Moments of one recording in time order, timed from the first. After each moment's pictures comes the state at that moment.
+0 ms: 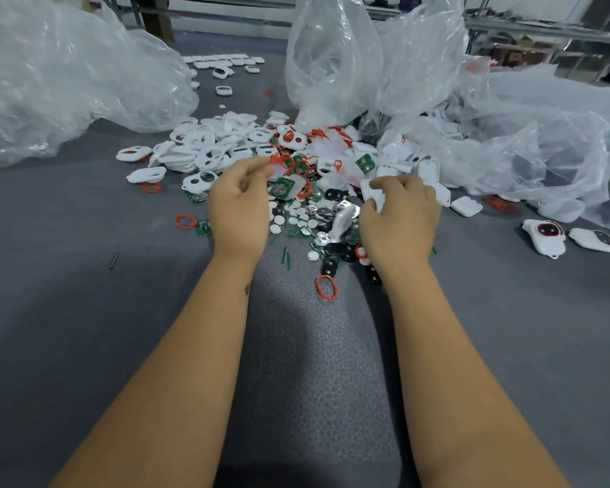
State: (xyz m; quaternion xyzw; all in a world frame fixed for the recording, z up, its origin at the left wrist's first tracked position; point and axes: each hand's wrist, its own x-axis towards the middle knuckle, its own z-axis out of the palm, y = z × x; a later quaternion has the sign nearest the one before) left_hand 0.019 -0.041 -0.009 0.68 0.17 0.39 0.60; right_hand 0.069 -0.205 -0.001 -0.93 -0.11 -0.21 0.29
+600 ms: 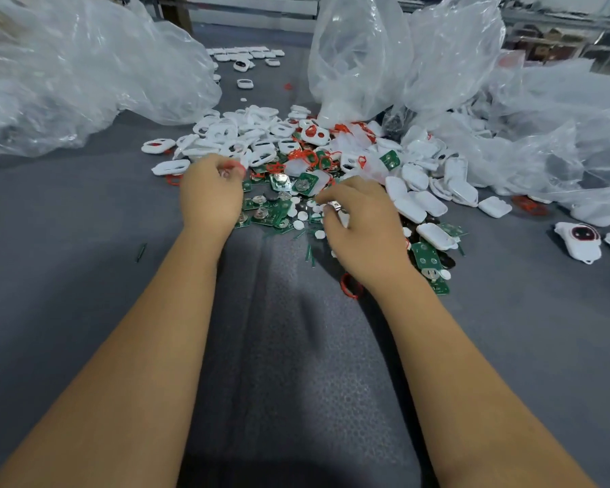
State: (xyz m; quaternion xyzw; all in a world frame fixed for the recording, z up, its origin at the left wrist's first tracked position) left_hand 0.018 0.037 -0.013 0.82 0.29 0.33 0.38; right_hand 0.043 -0.164 -0.002 -0.86 -0.35 -0.16 0.33
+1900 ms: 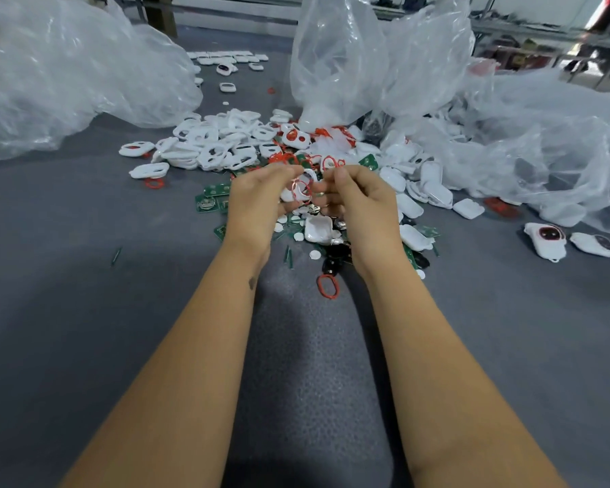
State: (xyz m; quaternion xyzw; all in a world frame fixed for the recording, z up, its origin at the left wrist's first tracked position) left_hand 0.019 -0.049 0.003 0.60 0.14 0.26 0.74; right_hand 0.059 -0.170 0.009 -0.64 -0.17 0.04 0.75
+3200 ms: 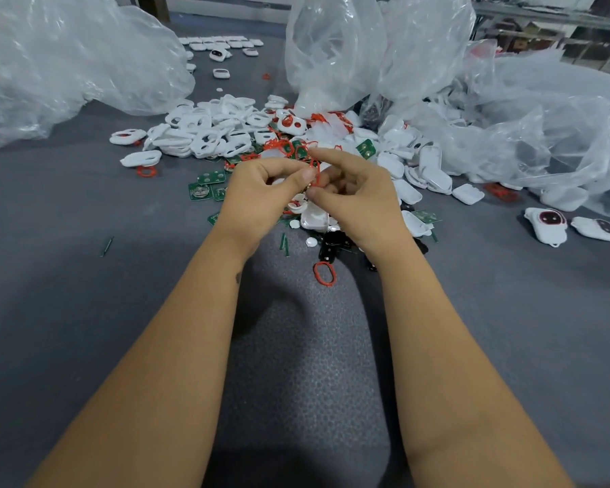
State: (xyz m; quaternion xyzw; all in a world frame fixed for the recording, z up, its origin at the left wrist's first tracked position) left_hand 0.016 -0.041 -0.007 0.73 0.00 0.25 0.63; right_hand 0.061 -0.182 0.008 -0.72 -0.28 0.03 0.64
